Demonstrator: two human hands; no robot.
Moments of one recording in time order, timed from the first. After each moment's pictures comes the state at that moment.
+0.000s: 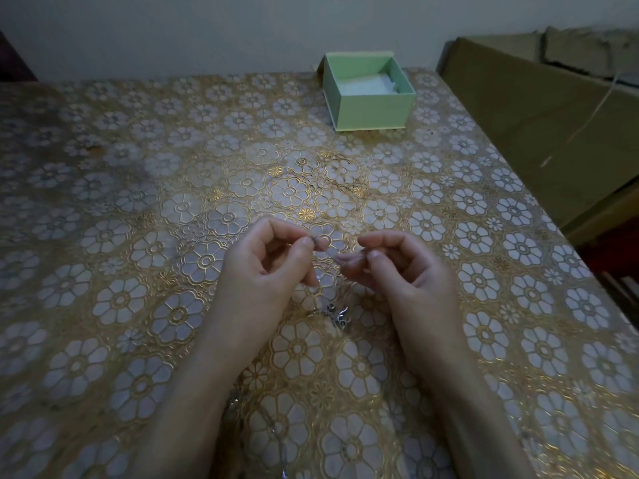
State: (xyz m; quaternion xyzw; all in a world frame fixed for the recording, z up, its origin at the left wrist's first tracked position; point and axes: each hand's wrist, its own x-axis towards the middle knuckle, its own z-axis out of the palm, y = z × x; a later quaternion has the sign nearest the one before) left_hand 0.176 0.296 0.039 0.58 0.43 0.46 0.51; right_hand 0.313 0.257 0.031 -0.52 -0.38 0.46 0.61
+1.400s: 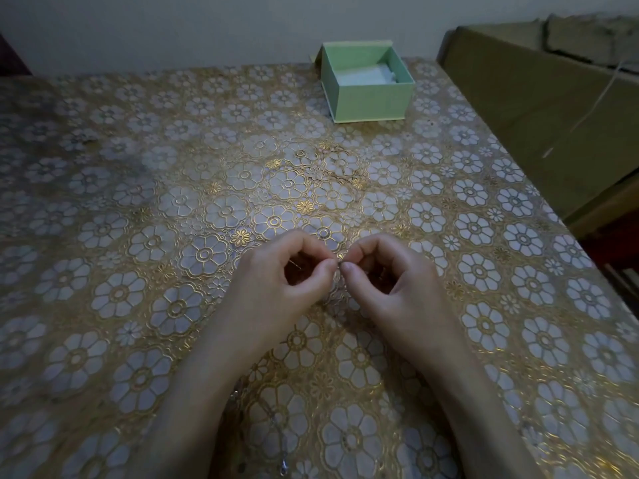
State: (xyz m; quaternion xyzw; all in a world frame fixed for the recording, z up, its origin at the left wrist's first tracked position) left_hand 0.176 0.295 0.030 0.70 0.45 0.36 0.43; right_hand 0.318 0.254 0.024 -0.58 -0.58 0.33 0.47
